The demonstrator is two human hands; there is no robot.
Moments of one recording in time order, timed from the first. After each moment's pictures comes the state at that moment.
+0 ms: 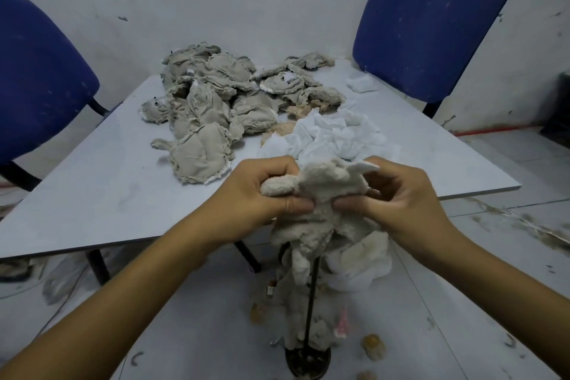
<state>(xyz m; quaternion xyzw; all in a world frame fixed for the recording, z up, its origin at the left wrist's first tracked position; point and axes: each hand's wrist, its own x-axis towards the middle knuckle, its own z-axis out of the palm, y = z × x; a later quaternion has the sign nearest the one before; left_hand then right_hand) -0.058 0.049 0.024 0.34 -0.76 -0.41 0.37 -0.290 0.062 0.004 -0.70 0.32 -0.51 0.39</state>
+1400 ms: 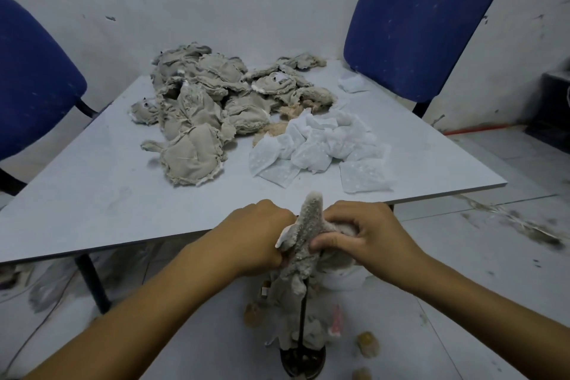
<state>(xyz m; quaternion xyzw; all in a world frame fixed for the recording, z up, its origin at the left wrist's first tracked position) -0.079 0.059 0.004 0.49 -0.87 -0.08 -0.02 -0.278 0.070 -0.024 -0.81 0.37 -0.39 0.22</state>
